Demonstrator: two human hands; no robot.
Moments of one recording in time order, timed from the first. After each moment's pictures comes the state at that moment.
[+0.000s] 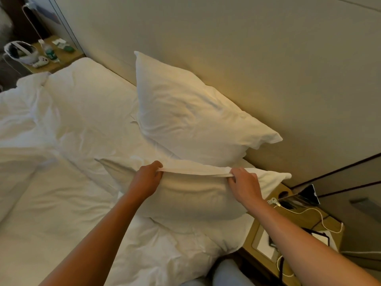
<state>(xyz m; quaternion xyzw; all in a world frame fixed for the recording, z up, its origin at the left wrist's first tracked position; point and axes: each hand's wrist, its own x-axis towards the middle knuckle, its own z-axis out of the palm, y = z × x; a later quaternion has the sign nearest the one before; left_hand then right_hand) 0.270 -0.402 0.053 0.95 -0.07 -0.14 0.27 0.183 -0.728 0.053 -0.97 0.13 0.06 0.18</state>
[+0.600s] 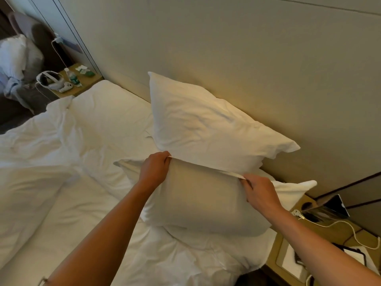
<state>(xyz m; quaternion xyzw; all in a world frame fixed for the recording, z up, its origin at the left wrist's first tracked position) 0.333 -0.398 0.105 0.97 -0.11 -0.03 0.21 0.193 -0.720 0.077 -0.94 0.12 0.00 0.31</state>
